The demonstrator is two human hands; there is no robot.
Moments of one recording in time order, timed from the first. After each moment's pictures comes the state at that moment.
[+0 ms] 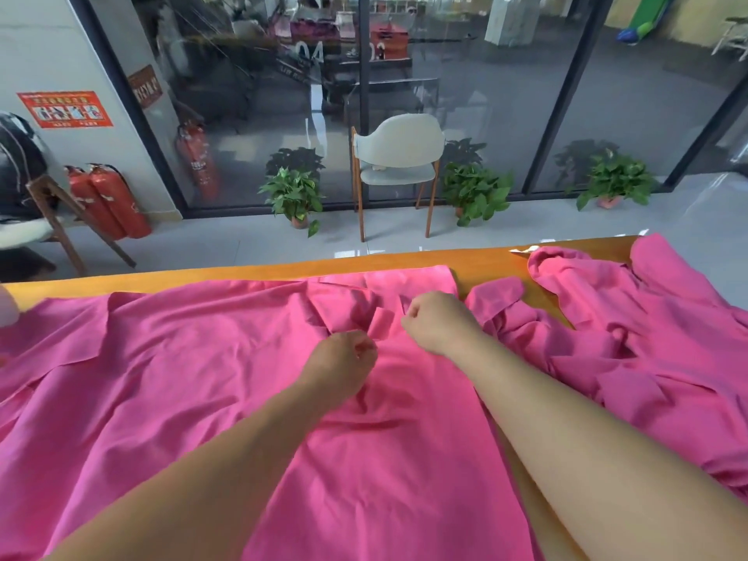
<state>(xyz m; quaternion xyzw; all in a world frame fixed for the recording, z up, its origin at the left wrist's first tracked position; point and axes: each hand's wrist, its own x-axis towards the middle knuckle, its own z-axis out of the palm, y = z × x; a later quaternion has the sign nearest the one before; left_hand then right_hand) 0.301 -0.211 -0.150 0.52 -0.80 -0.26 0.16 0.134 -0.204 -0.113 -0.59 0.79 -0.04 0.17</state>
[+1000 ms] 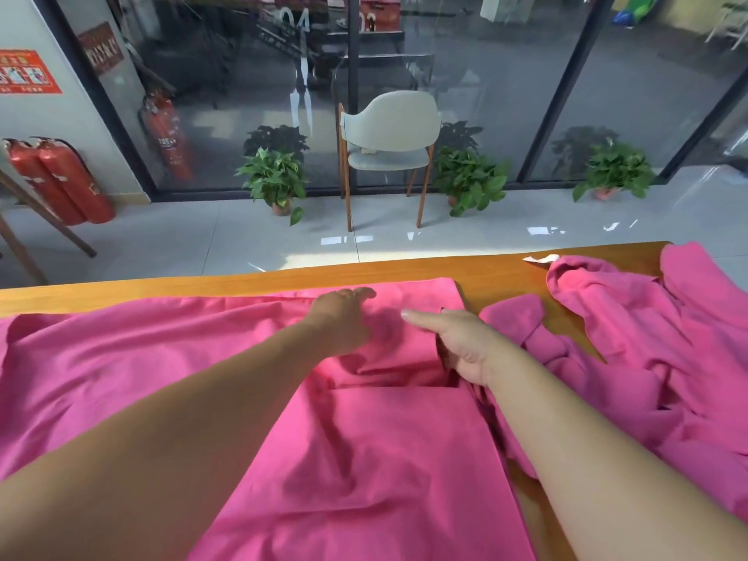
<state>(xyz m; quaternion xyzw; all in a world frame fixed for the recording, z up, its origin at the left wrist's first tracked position) 0.243 -0.357 -0.173 0.49 -0.84 -0.22 -0.05 0.079 -0.269 -0.181 -0.28 0.67 -0.40 0.55</state>
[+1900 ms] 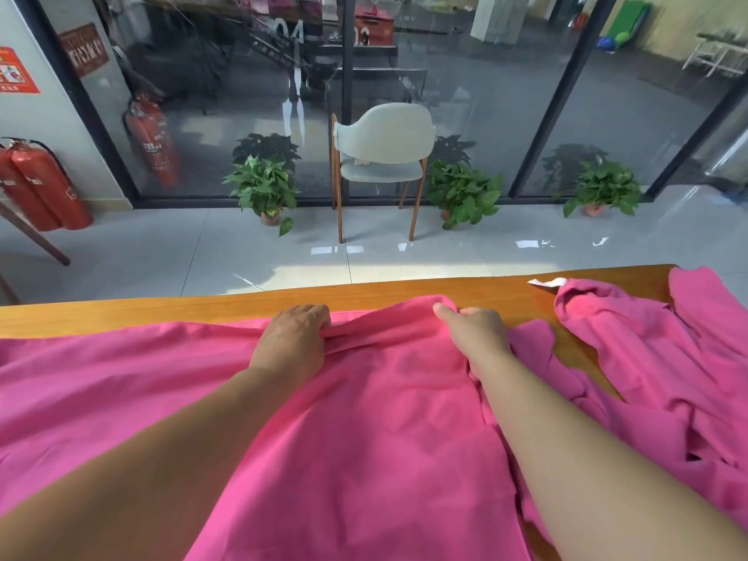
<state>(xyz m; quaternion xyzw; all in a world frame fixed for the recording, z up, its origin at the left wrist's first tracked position) 0.275 -0.391 -0.213 0.52 -0.84 -0.13 0.13 0.030 -0.327 -0.205 -0.31 0.86 -0.31 0.25</state>
